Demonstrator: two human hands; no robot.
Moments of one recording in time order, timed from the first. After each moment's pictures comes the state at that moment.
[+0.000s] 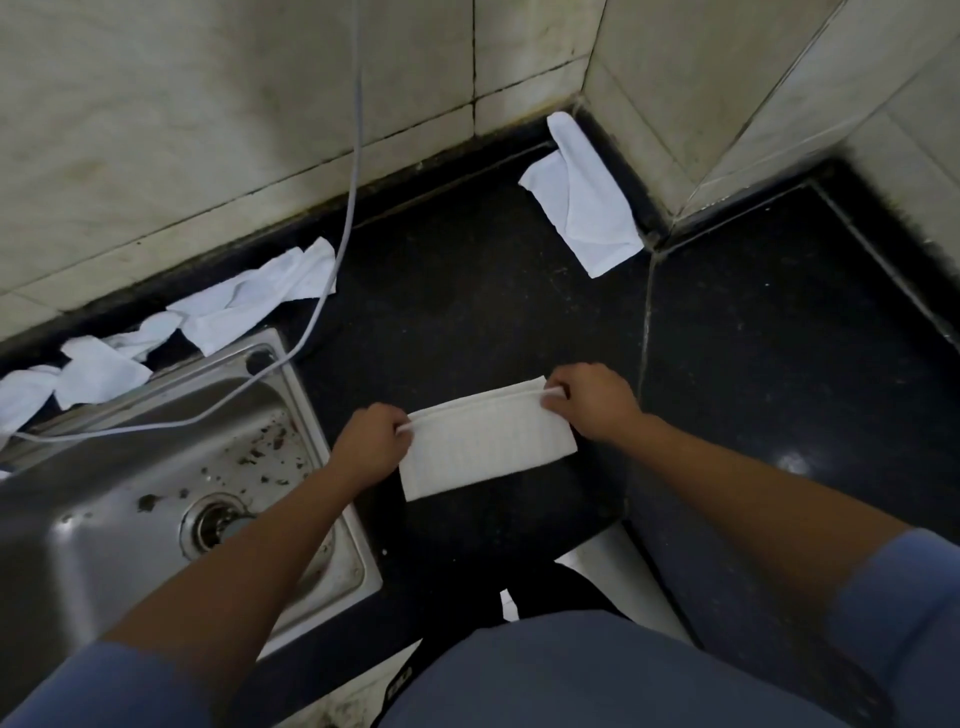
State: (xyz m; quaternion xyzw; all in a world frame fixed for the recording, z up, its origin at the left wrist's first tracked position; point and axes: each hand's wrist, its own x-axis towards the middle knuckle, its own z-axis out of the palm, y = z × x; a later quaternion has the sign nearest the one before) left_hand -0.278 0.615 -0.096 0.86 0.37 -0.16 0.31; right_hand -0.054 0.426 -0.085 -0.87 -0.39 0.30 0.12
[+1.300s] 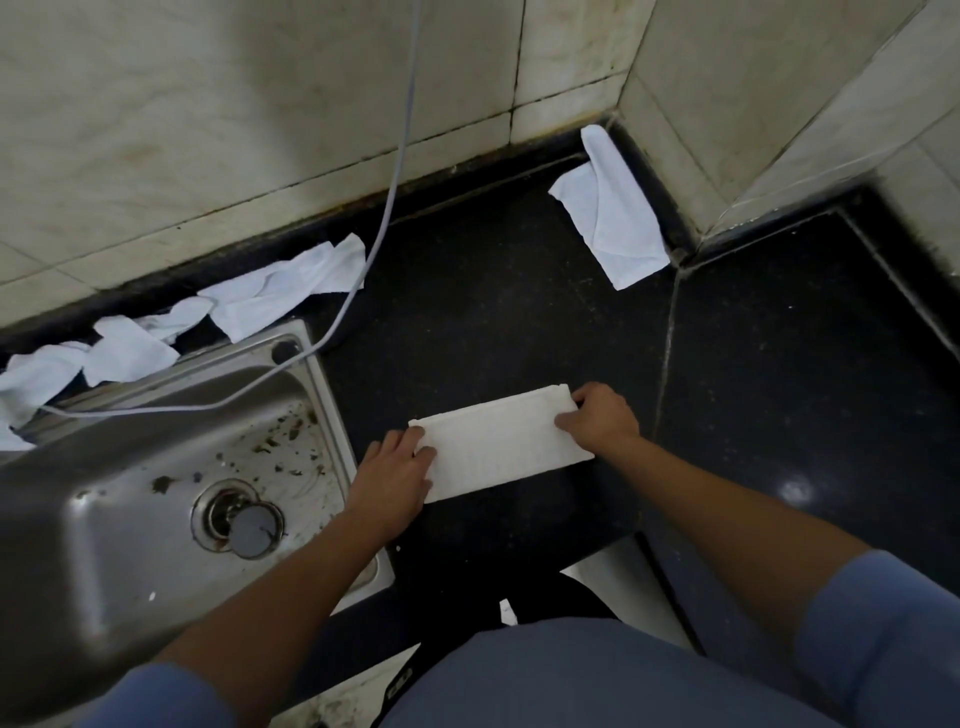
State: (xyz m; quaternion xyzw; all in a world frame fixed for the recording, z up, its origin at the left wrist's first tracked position) left_hand -0.320 0.578 -0.109 0.95 0.22 -0.20 0.10; right_hand -0.080 0.441 -0.095 -0.90 -0.16 0.38 0.13
